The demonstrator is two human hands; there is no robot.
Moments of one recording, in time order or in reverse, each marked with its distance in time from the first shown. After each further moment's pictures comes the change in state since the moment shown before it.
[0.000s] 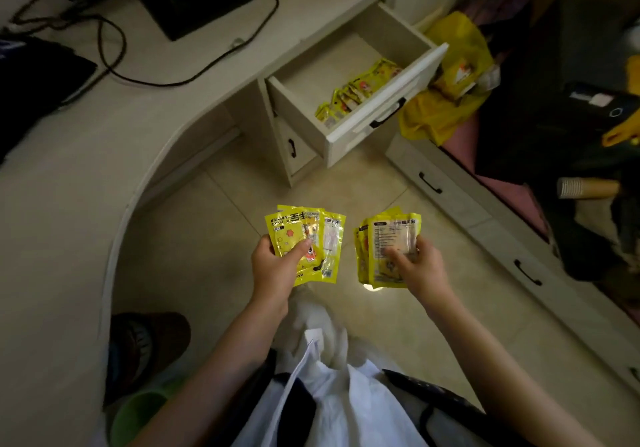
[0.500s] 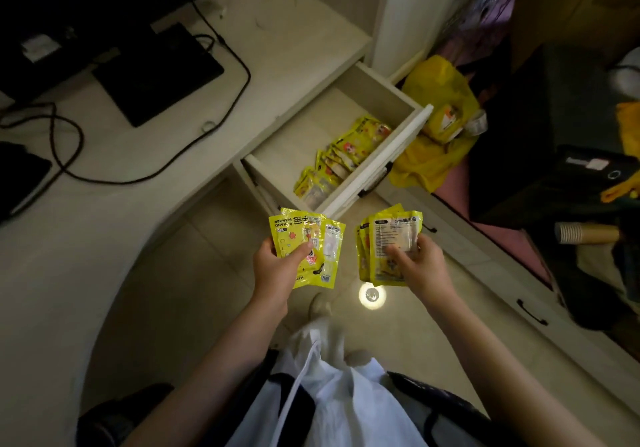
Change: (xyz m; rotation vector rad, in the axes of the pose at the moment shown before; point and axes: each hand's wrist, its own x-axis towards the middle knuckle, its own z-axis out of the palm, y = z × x) left_hand 0.133 0.118 0.099 0.045 -0.109 -0.007; right_hand 0.156 -0.107 -0.018 0.081 0.035 -0.011
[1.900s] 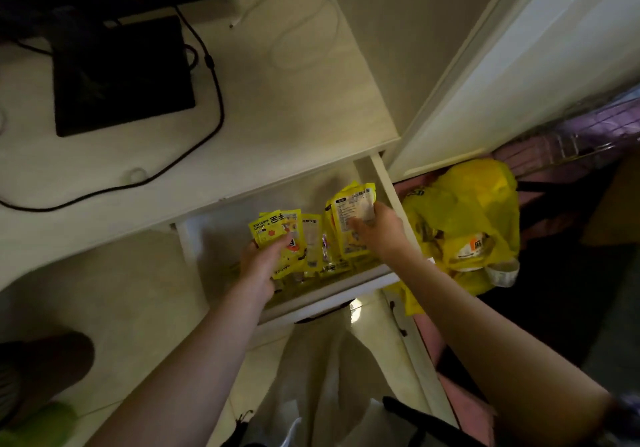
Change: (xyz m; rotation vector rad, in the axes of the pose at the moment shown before) left_hand 0.237 0.092 0.205 -0.343 0.393 -0.454; right_hand 0.391 -0.166 0.009 -0.527 -0.493 -0.163
